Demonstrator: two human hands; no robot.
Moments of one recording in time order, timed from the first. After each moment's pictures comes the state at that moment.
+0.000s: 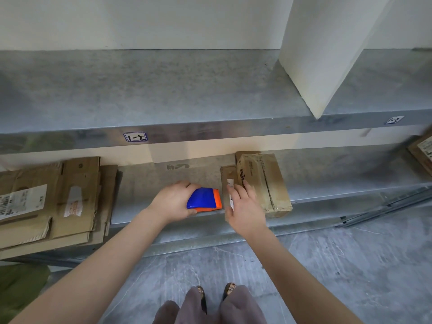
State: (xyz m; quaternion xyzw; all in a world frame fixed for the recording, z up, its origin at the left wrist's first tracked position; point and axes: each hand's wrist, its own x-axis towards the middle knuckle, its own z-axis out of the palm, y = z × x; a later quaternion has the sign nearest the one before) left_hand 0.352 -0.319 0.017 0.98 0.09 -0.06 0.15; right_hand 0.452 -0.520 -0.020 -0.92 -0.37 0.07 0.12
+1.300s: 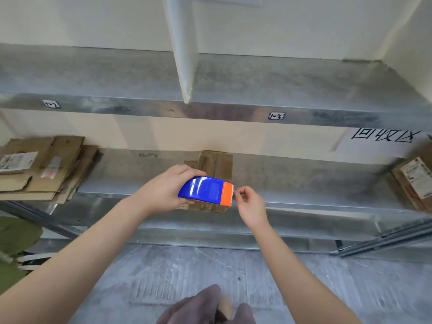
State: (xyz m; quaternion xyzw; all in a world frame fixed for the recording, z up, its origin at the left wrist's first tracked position) left_hand 0.407 -0.506 0.086 0.97 0.08 0.05 0.23; right_hand 0.569 -0.695 -0.002 -0.82 -0.22 0.21 0.48
